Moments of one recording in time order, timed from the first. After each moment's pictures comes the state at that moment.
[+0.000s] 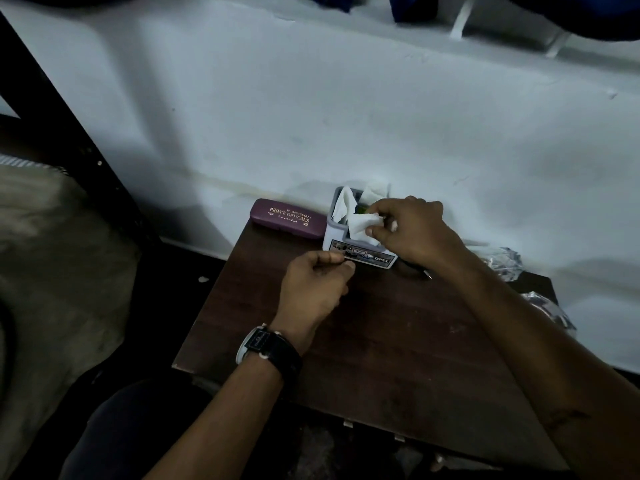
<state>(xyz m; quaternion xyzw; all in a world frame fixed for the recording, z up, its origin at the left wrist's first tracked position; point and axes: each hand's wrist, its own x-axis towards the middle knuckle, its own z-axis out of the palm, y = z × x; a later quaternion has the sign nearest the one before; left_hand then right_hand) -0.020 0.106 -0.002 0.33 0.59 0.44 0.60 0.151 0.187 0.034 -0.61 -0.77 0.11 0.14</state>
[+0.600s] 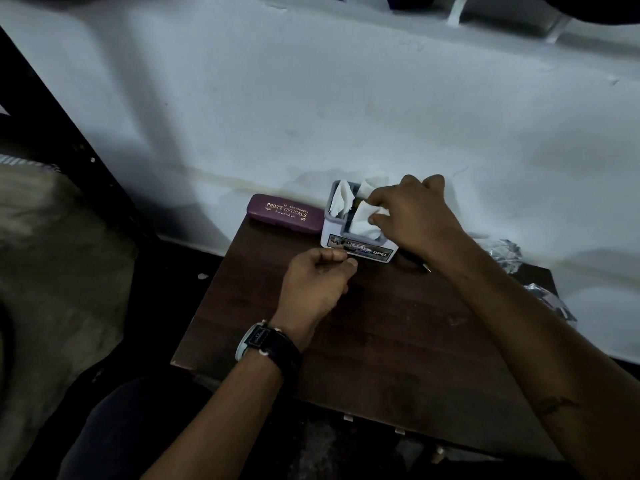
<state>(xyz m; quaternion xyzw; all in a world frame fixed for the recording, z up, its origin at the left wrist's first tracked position) -0.016 0.104 0.000 0.35 0.60 0.41 0.59 0.144 0.192 0.043 -0.60 -0.80 -0.04 0.06</state>
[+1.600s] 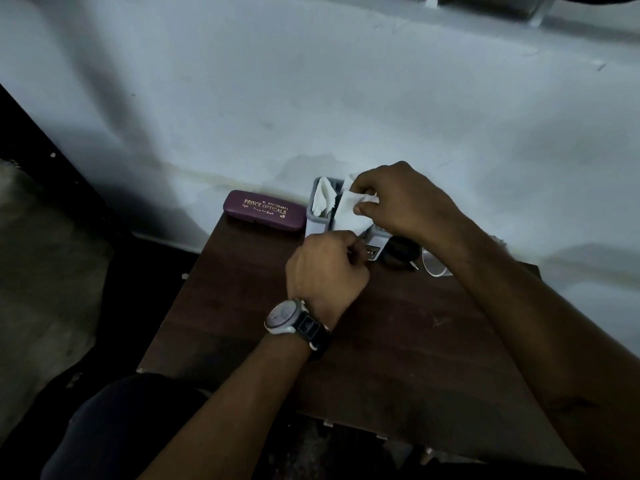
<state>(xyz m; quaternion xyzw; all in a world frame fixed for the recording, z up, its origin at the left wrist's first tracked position) 0.028 0.118 0.010 0.66 0.65 0.31 0.22 0.159 0.204 0.058 -0.61 -0.78 0.12 0.10</state>
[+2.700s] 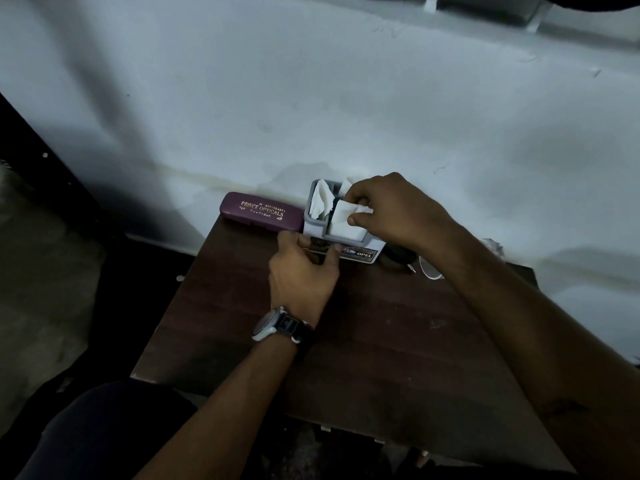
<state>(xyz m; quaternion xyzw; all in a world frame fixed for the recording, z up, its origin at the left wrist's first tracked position) 0.014 0.132 -0.038 0.47 0.71 0.43 0.30 0.159 0.209 0.045 -0.59 -0.79 0.15 0.08</state>
